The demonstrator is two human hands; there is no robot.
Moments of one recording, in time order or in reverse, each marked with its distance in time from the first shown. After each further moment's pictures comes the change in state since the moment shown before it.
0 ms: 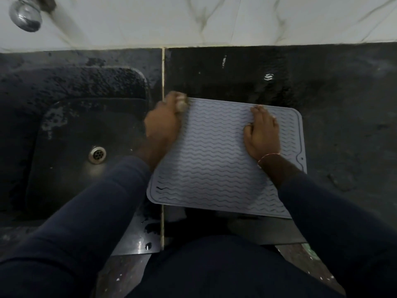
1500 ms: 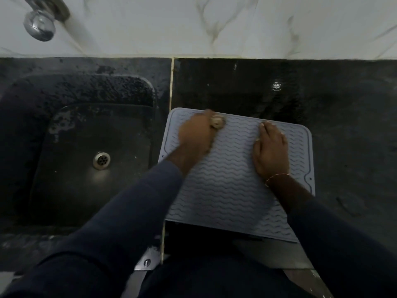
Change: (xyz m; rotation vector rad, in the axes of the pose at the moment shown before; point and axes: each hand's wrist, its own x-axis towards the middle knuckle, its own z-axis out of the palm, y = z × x) left_hand 0.007 0.057 0.018 -0.147 -0.149 0.086; right_hand 0.001 0.004 -0.005 -0.131 -0.093 -0.037
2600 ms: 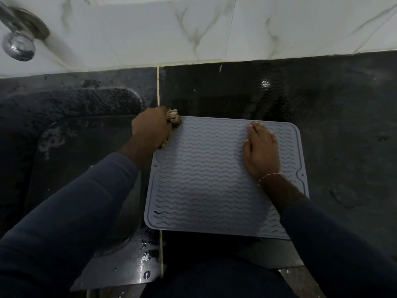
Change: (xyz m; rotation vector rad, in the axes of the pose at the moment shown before) left_hand 0.033 -0.059 -0.055 0.343 0.016 -0.034; right_hand -0.001 -0.001 0.002 0.063 0.034 0.035
